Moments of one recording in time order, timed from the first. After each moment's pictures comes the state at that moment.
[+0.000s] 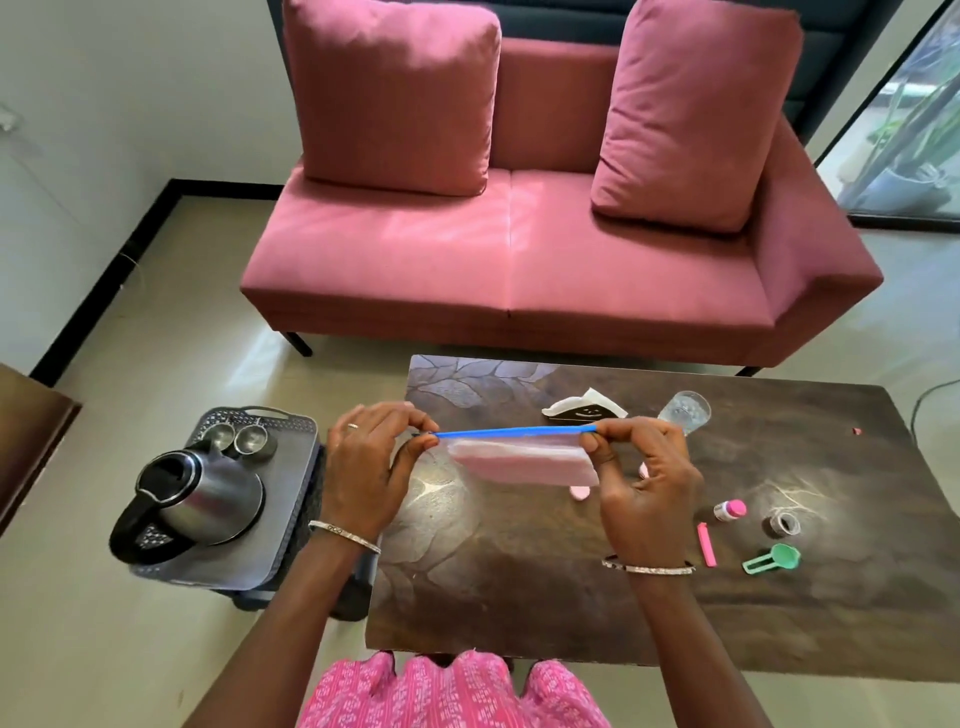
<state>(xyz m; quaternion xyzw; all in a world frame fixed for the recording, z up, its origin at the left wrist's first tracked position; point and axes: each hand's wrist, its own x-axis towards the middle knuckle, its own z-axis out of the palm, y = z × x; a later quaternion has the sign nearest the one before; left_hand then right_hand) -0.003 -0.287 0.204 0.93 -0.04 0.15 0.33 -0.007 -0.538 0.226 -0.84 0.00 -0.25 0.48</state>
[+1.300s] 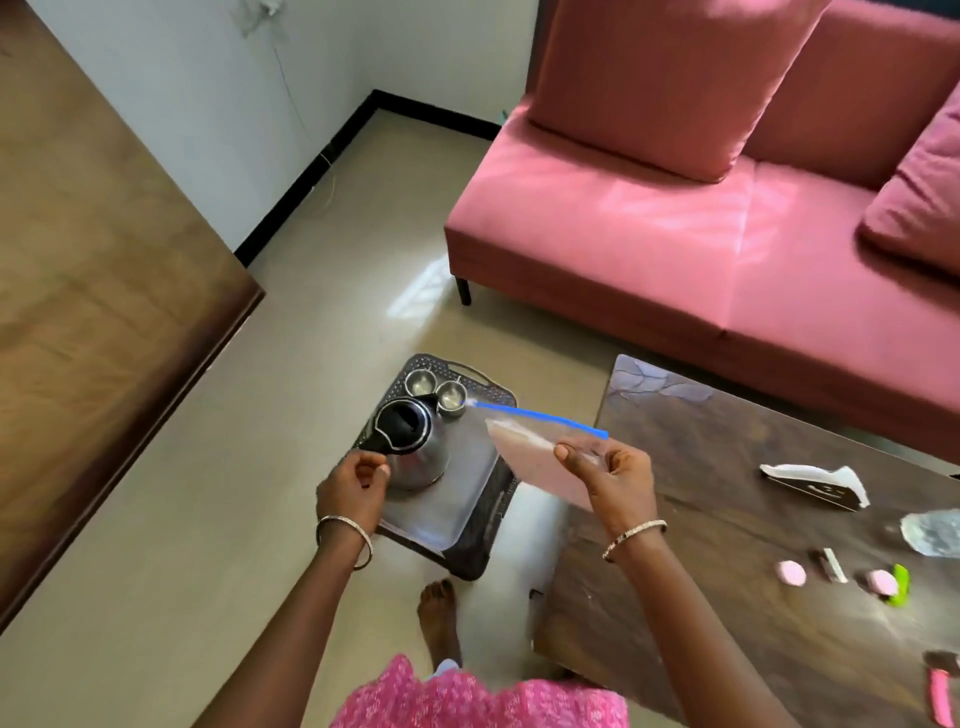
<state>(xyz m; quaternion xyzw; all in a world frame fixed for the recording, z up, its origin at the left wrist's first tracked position) -0.083 0.047 0.055 0.77 0.46 0.05 0.43 0.045 -0.211 0.100 -0.77 0.06 0.16 0.61</state>
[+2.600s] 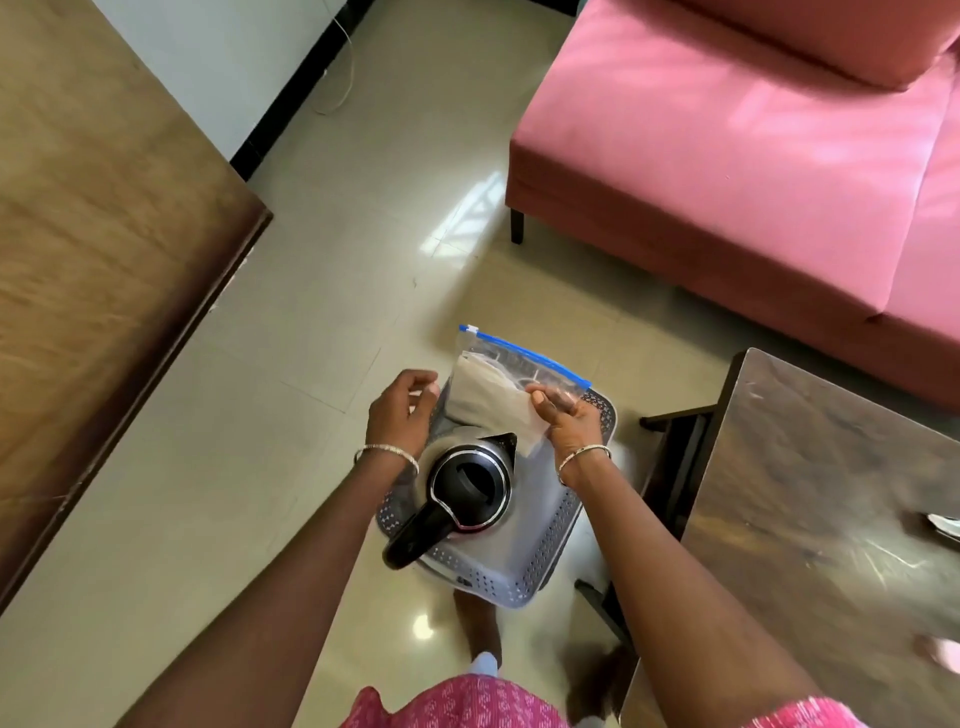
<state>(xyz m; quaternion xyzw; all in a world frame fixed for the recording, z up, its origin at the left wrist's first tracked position) 0.043 0.194 -0.068 0.78 0.38 -0.02 0.50 0.140 0.008 -0.100 -0.62 0.19 0.31 0.69</state>
